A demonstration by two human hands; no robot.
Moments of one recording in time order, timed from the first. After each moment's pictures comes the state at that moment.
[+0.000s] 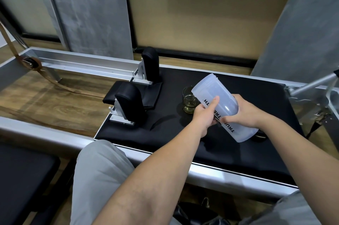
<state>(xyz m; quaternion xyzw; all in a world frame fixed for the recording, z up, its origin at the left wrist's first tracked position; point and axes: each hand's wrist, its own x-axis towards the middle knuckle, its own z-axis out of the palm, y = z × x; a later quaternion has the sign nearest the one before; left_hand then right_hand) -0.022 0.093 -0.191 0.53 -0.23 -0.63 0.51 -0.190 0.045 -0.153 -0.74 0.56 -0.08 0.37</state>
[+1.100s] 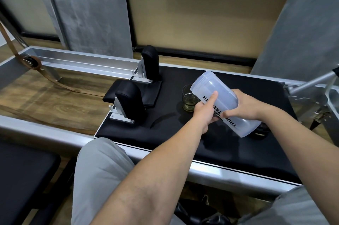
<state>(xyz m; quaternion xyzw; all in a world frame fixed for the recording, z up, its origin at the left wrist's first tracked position) -0.023 0.089 -0.187 0.54 -0.22 -0.64 0.50 -0.186 0.038 -0.136 -0.74 0.56 -0.05 0.36</state>
